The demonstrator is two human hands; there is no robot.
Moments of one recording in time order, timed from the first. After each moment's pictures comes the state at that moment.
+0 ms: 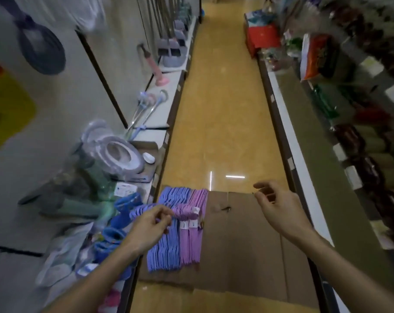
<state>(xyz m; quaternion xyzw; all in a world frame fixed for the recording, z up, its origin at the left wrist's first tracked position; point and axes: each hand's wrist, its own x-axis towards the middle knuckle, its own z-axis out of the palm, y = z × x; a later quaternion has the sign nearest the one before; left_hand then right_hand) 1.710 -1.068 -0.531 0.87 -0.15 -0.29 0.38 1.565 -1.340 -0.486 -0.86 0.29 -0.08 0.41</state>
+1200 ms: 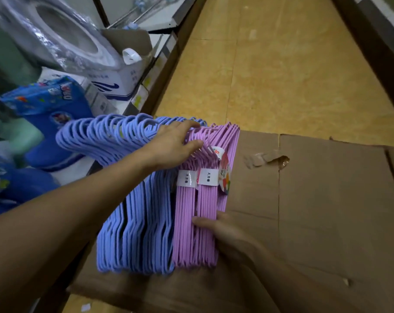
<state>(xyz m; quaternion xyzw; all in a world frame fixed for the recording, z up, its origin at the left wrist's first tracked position) 1.868 -1.145 -1.022 0.92 -0.33 -0.14 0.17 1.688 -1.232 -1.151 -0.51 0.32 0.18 0.78</state>
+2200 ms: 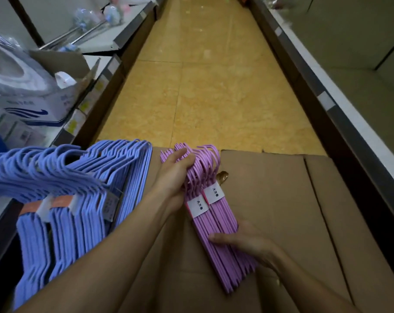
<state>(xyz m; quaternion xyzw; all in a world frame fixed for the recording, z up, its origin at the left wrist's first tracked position) 1.774 -1.282 -1.027 0.58 0.07 -0.35 0.73 1.612 -1.394 -1.111 -0.67 0.33 0.19 0.64</state>
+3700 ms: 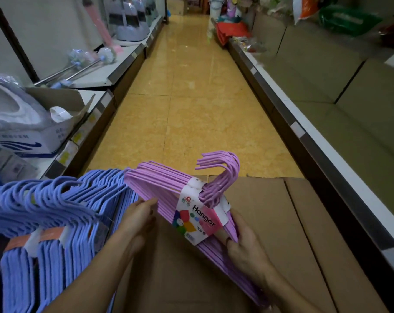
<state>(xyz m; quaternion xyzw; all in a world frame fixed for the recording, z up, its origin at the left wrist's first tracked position) 1.789 -1.226 -1.042 0.67 0.11 -0.34 0.65 1.610 -1.380 -1.059 -0.82 0.33 -0.04 0.46</state>
